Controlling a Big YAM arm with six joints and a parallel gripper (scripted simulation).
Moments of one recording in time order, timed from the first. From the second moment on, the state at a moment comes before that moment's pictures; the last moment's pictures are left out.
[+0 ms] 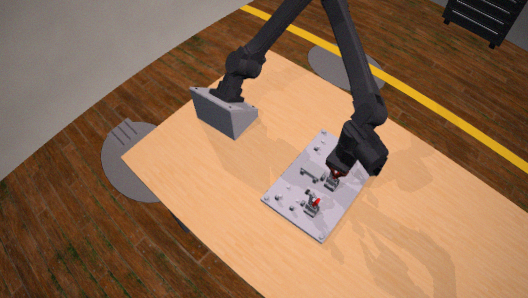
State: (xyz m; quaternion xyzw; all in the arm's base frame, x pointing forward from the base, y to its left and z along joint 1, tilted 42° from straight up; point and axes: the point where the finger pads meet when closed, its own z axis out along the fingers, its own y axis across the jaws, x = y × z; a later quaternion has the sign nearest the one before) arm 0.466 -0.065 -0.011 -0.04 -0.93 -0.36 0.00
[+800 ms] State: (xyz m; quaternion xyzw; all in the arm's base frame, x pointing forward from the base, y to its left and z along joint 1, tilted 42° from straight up) arm 0.465 -0.062 -0.013 -0.04 -0.93 -0.36 0.00
